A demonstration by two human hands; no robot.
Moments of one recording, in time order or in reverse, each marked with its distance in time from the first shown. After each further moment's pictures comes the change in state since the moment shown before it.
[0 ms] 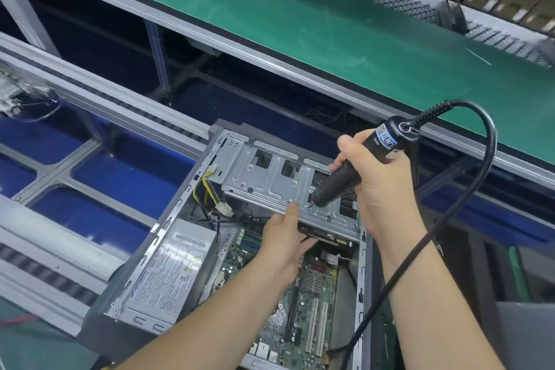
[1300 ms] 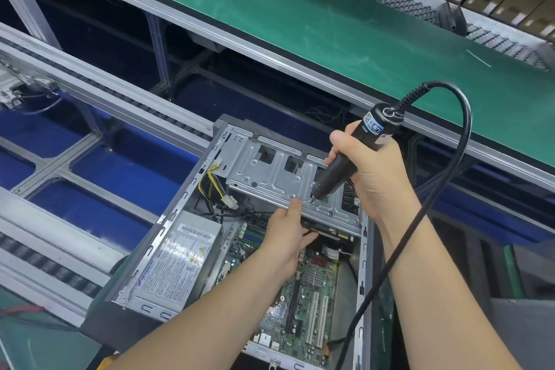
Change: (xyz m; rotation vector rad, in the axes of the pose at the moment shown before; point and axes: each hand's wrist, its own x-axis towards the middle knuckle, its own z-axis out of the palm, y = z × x) left_hand 0.018 -0.011 -0.009 0.035 -0.048 0.009; right_hand 0.017 0.006 0.003 -0.085 -0.143 0.019
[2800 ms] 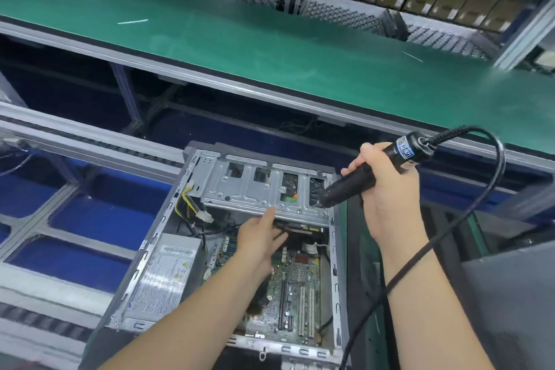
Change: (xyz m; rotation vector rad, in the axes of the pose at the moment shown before) left_hand -0.019 0.005 -0.004 0.143 0.050 0.047; right_hand -0.066 -0.017 -0.057 0.326 0.411 -0.093
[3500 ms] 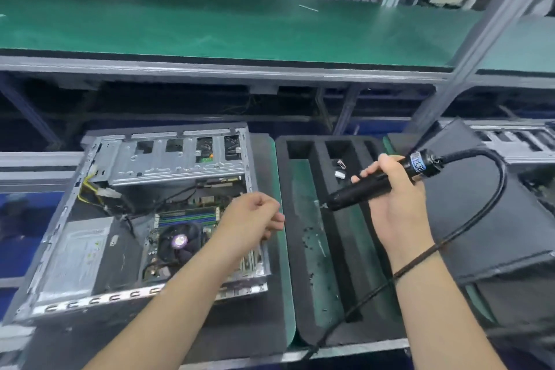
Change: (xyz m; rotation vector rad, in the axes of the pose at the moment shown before) left_hand -0.106 -0.064 0.053 0.828 -0.425 0.276; right_hand -0.107 -0.010 -0.194 0.231 0.357 -0.011
